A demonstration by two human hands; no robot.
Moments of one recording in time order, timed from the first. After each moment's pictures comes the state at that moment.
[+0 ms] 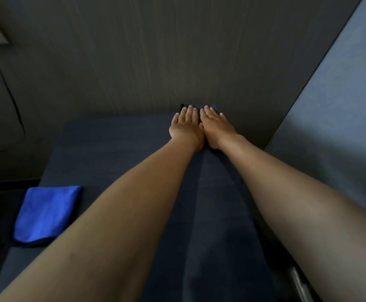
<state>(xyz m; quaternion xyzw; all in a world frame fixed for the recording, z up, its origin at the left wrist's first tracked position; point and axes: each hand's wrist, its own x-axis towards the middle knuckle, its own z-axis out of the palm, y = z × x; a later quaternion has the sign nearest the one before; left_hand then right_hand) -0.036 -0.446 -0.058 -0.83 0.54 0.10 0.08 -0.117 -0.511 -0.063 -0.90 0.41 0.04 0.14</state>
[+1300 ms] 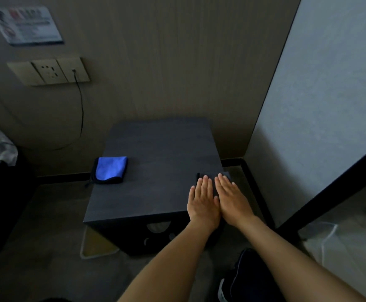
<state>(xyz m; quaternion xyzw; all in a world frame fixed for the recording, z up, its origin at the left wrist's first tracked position) -0.243 -0.163 -0.062 -0.82 0.56 0.12 0.02 -0.336 -0.227 -0.059 -0.91 0.41 0.03 0.11</state>
